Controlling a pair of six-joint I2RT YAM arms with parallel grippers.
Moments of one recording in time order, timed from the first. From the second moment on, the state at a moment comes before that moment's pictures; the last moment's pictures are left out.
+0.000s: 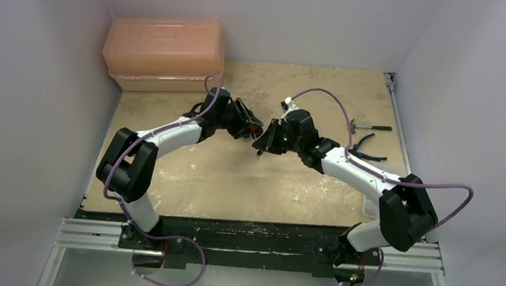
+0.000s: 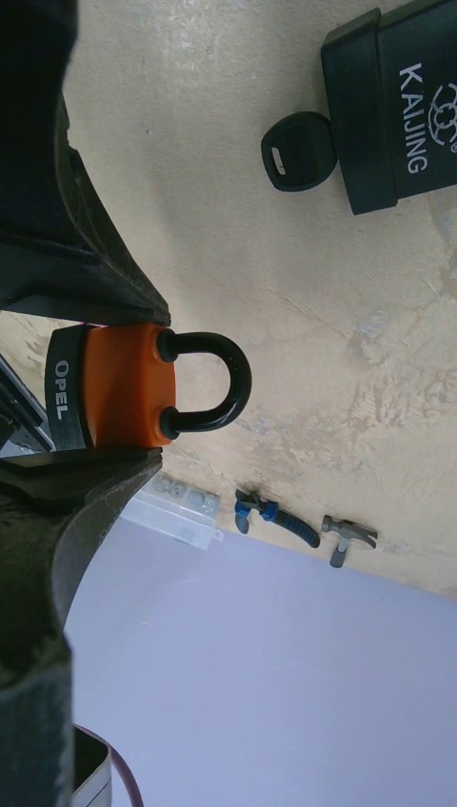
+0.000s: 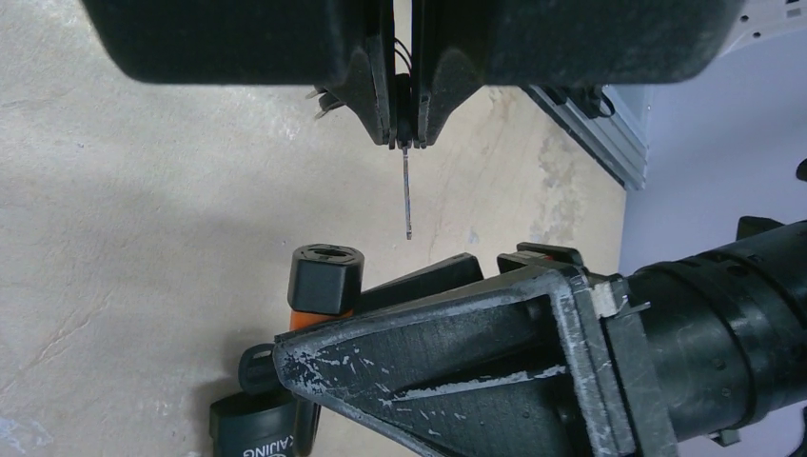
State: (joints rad) left arm -0.49 1.71 1.08 -0.01 0.29 -1.15; right arm 0.66 1.44 0.92 -0.04 -0.20 0.76
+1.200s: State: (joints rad) left arm -0.49 1.70 1.08 0.01 0.29 -1.14; right arm 0.63 1.48 0.98 -0.13 -0.17 0.73
